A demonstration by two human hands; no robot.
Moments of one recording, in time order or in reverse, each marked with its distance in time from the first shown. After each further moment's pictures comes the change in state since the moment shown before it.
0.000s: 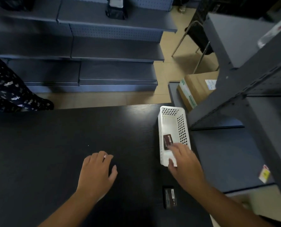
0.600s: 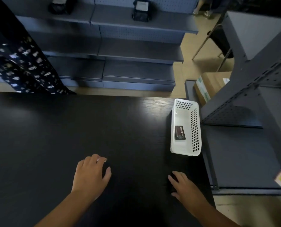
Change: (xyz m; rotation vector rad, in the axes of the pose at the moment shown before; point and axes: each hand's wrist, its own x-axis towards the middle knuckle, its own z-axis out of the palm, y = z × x) left_hand -0.108 -0.009 -0.004 0.015 -0.035 -0.257; right_hand -0.110 0.015 0.079 -0.135 -0.708 -0.160
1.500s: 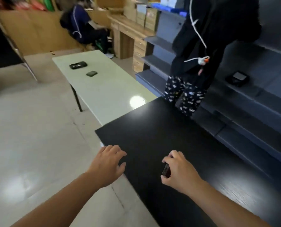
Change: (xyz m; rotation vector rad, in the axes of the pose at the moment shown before) left_hand -0.294 -0.379 -0.061 -0.165 0.327 -0.482; right_hand 0.048 -0.567 -0.161 -0.301 0.288 -0.729
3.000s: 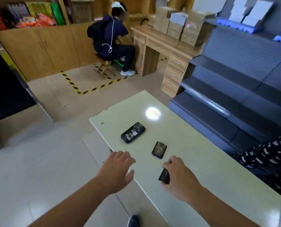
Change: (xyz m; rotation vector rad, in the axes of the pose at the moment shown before) left_hand 0.458 -0.730 -0.184 0.030 -0.052 0.141; right_hand 0.788 -0.394 -0.091 0.031 -0.012 0.013
